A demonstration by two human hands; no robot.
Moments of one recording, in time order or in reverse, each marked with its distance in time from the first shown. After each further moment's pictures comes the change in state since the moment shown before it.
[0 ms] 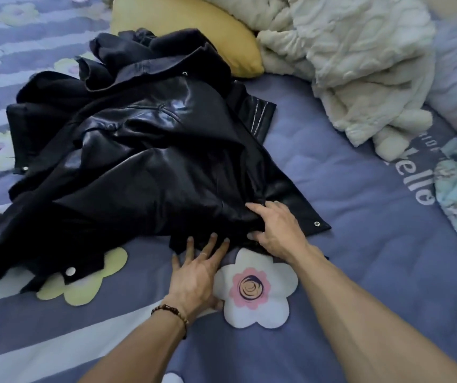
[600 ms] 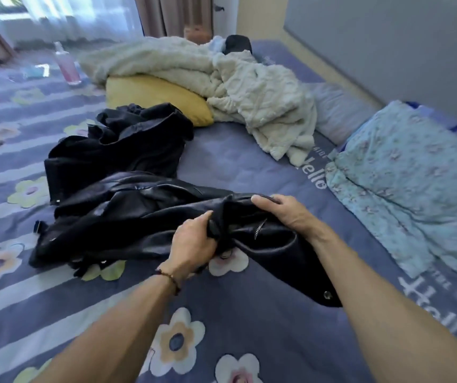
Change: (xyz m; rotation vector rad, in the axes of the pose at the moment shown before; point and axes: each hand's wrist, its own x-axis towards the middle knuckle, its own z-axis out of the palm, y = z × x) left_hand -0.178 0.059 -0.124 -0.419 0.509 0.249; right_hand -0.248 -0.056 -0.152 0.861 0.121 0.178
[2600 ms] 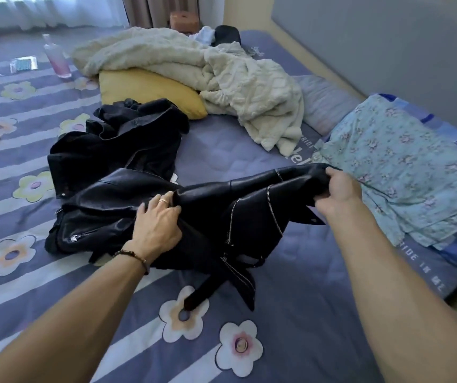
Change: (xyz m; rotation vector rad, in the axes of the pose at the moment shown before) left_hand -0.025 -0.030 -0.078 0.572 -0.163 0.048; right_hand -0.030 -0.020 -0.055 1.013 0.710 0.153
